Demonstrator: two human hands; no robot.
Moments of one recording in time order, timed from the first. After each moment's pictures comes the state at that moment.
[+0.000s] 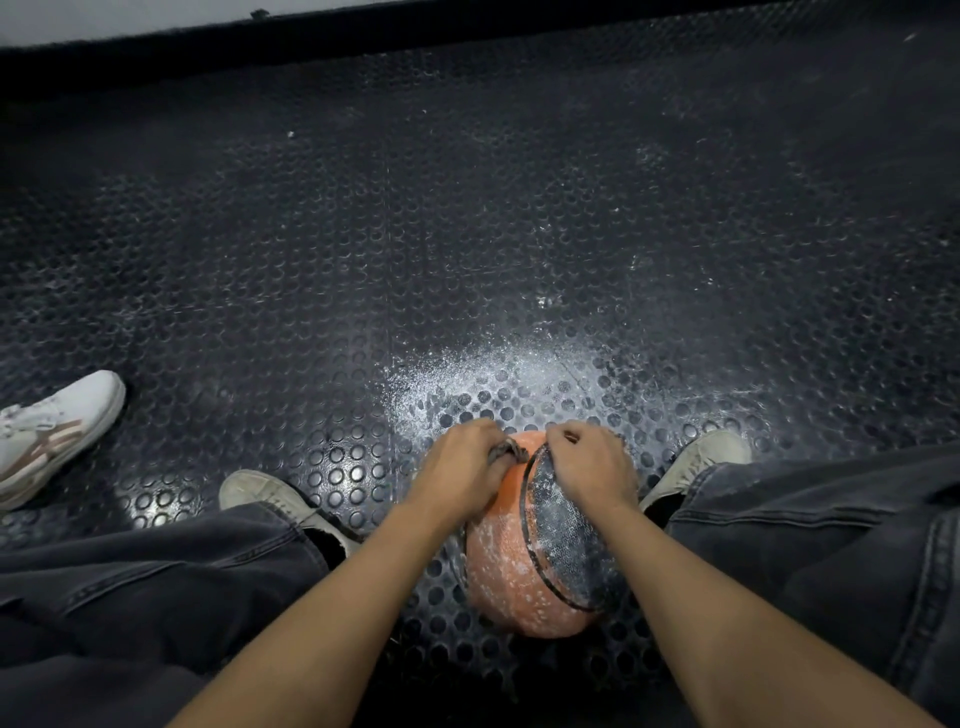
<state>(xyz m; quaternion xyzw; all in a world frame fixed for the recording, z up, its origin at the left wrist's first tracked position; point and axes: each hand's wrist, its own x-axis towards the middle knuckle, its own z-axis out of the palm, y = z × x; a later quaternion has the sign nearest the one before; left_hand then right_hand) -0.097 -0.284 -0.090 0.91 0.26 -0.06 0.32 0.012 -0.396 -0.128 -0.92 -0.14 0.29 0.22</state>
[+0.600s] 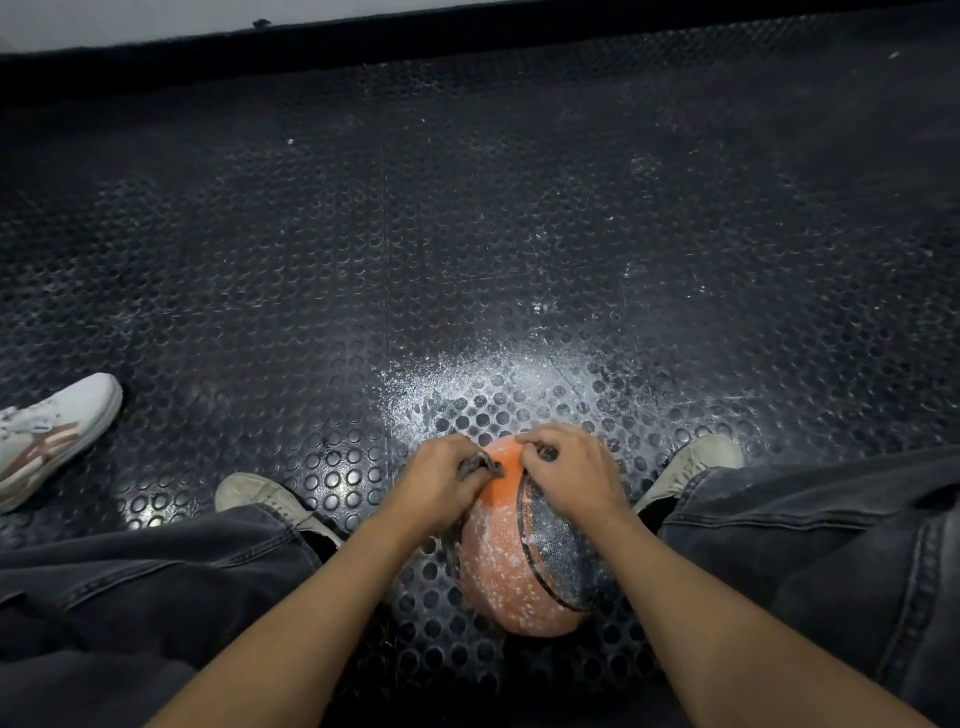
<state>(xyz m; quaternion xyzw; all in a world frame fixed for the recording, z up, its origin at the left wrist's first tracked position) -0.117 -0.276 -0.088 0.88 0.29 -0.08 0.36 0.007 -0.402 -0.114 -0.88 -0.29 0.29 0.22</state>
